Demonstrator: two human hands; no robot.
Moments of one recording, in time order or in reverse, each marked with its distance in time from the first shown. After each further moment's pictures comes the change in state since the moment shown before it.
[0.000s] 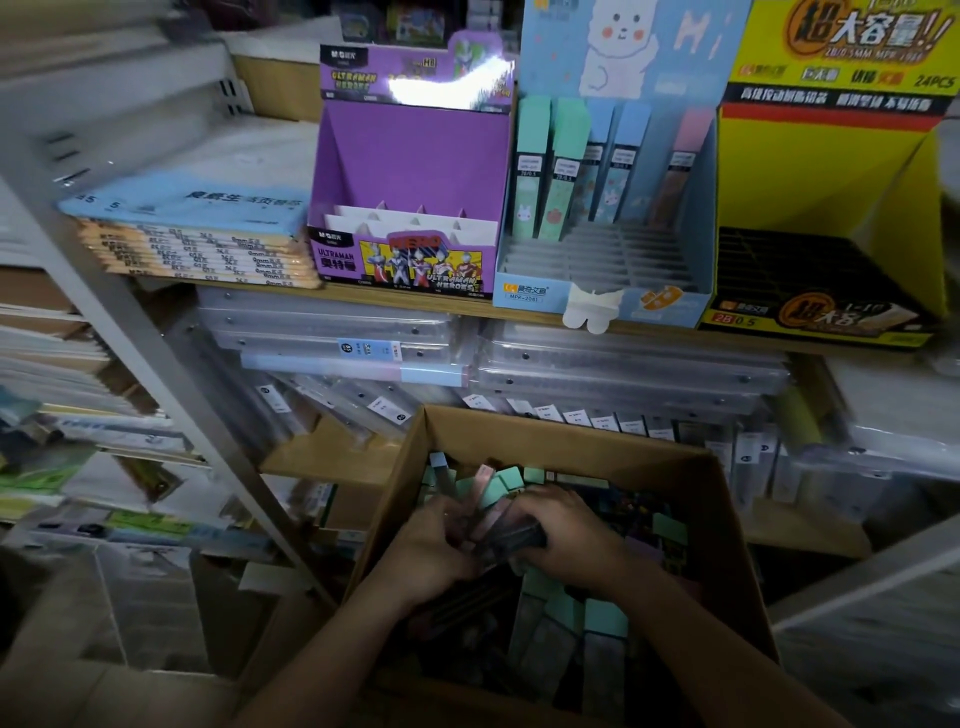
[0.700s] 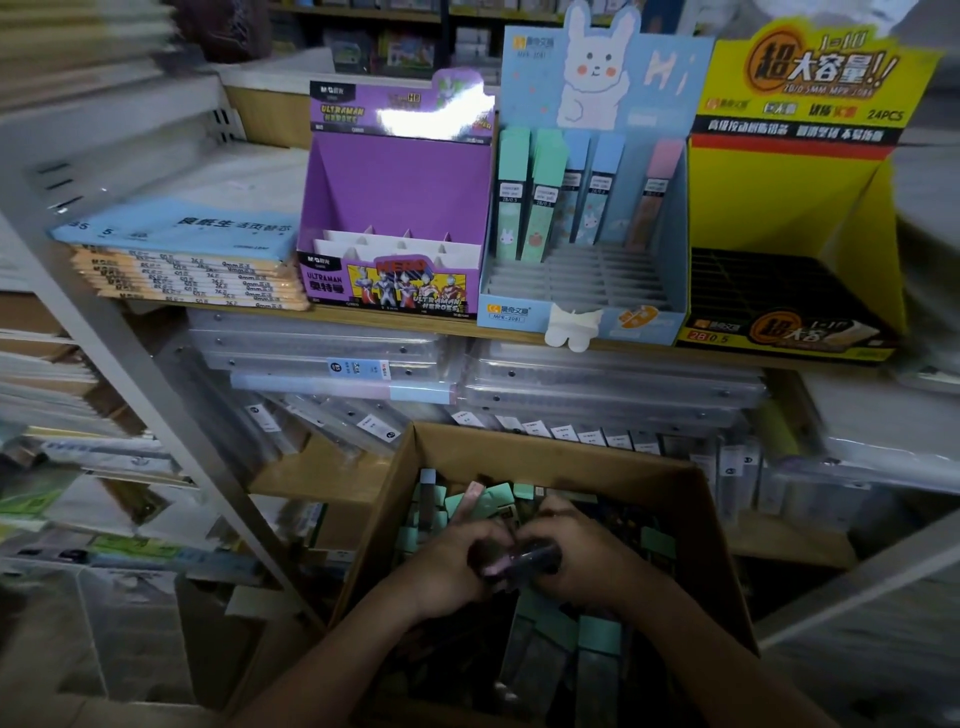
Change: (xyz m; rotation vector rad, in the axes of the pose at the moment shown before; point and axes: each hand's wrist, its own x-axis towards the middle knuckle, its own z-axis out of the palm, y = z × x) left_hand 0.018 0.006 0.017 0.108 -0.202 0.301; right_hand -0.018 0.019 -0.007 0.120 0.004 0.032
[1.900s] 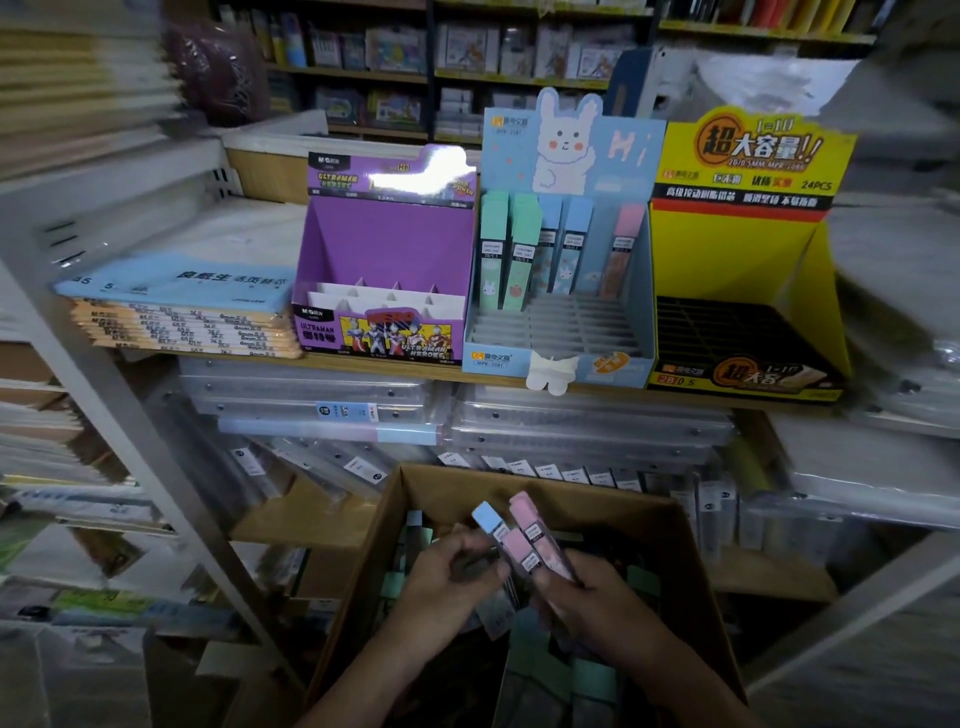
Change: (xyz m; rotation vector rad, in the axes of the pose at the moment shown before) left_hand -0.002 0.029 0.014 -0.491 0.300 -0.042; right_hand -0.033 -0.024 -0.007 0.921 0.195 0.314
